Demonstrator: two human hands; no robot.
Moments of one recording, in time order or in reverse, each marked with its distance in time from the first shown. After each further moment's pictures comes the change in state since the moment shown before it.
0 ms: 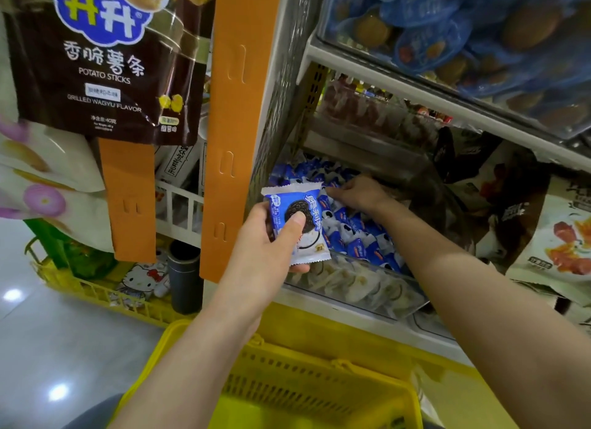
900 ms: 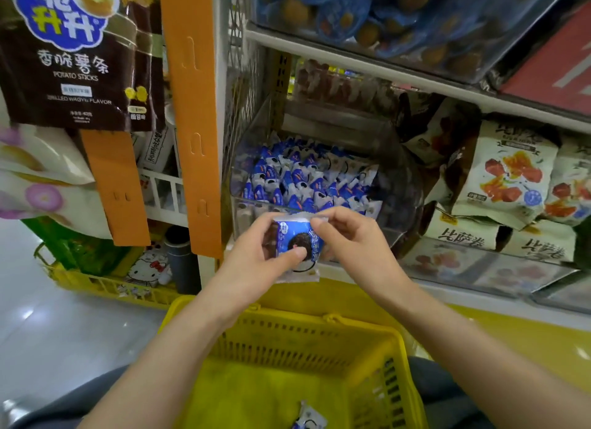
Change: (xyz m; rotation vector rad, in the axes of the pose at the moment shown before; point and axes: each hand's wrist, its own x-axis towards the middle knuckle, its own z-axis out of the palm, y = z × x) left_hand -0.042 -0.017 0.004 0.238 -0.285 0.013; right_hand -0.199 0.020 0.028 0.741 0.109 -0.331
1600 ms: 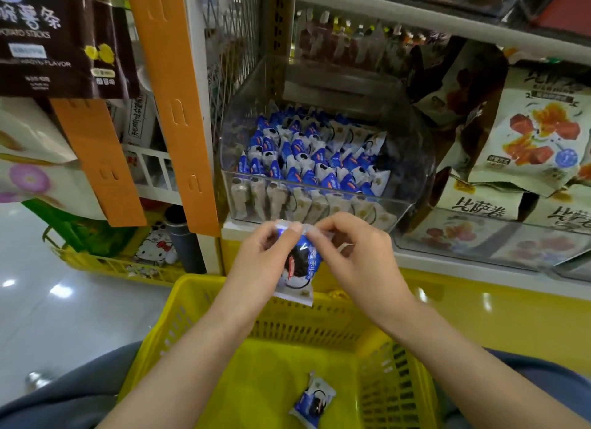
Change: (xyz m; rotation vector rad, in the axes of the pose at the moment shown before) left_hand -0.011 -0.021 0.026 -0.085 0.151 -0.236; right_hand -0.027 0.032 0.006 -0.357 0.085 -0.246
